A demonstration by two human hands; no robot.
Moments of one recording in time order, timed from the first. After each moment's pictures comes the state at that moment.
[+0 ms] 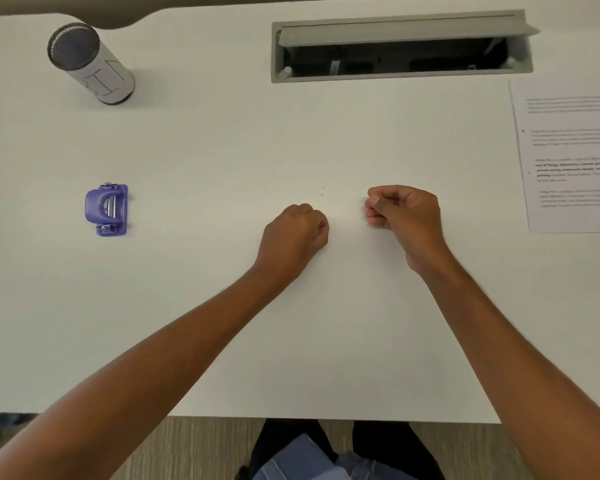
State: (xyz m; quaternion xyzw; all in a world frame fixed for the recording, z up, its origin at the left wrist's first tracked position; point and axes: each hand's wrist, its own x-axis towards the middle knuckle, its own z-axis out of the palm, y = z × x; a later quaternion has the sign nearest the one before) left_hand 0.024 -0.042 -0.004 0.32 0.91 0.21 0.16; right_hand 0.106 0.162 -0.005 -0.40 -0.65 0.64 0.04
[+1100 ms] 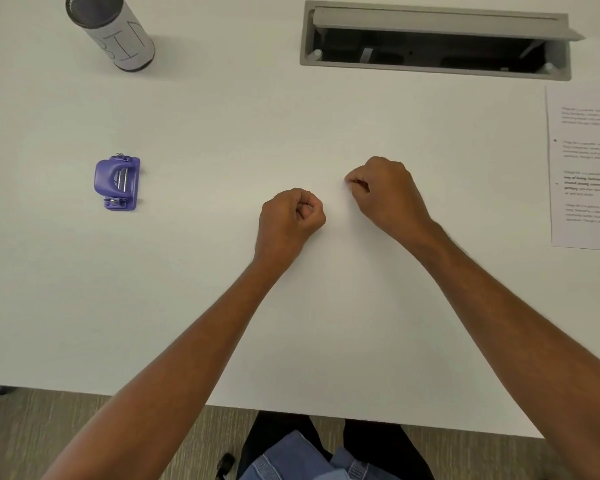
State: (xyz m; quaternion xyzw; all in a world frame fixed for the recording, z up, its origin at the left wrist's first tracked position) left_hand 0.014 -0.068 -0.018 0.07 0.86 0.47 0.20; right_hand 0.044 0.123 0.018 -0.13 -0.96 0.22 -0.09
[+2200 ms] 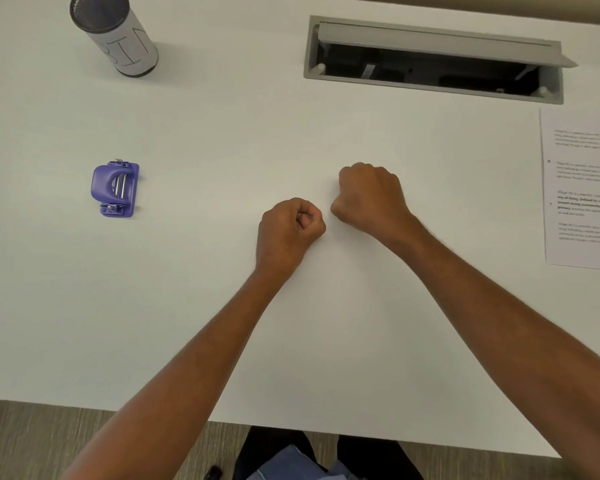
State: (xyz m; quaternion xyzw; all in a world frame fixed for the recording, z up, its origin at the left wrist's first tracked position) left_hand 0.009 -0.068 -0.024 0.04 0.85 0.48 0.20; right_hand 0.004 0.106 0.006 -0.10 -0.98 0.09 -0.12
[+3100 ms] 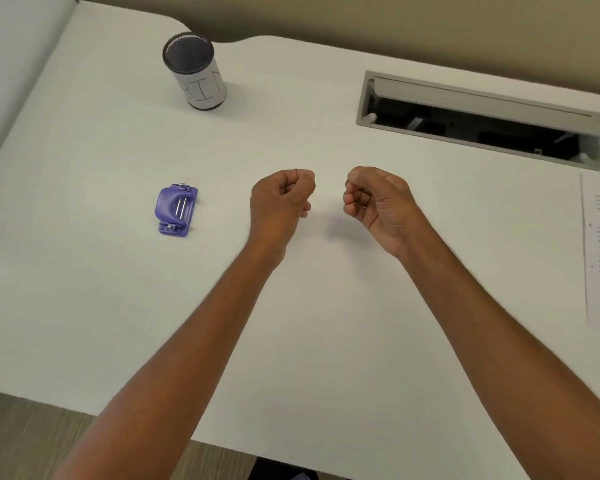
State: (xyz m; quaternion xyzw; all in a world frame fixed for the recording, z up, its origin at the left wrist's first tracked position) left_hand -0.083 -0.112 0.029 -0.10 0.73 0.66 0.15; right_hand -0.047 0.069 0.034 -0.26 -0.52 0.81 -0.07
